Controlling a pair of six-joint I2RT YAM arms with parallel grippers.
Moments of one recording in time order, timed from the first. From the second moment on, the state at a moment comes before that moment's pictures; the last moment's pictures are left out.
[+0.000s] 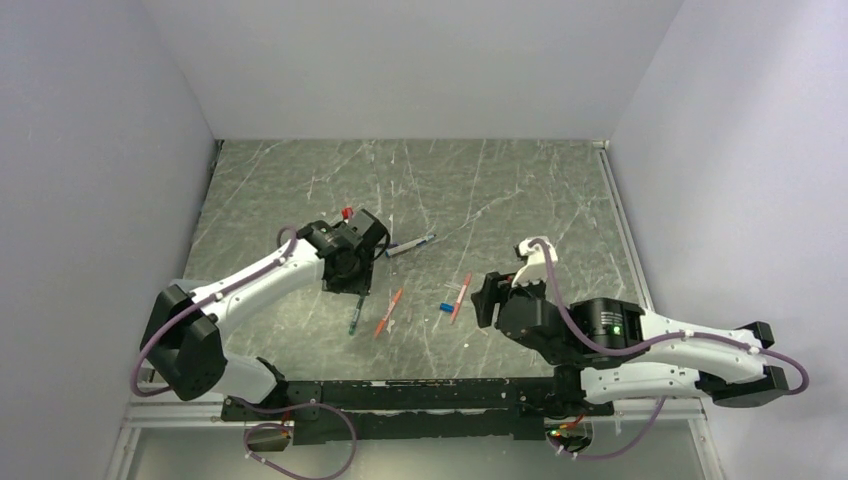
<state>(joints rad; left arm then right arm) -0.70 1.41 1.12 -0.97 -0.25 -0.59 1.44 0.80 1.02 -0.97 0.87 0.92</state>
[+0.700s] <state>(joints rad) -0.75 1.51 0.96 -0.81 -0.23 -0.67 1.42 0.93 1.02 -1.00 0.86 0.99</state>
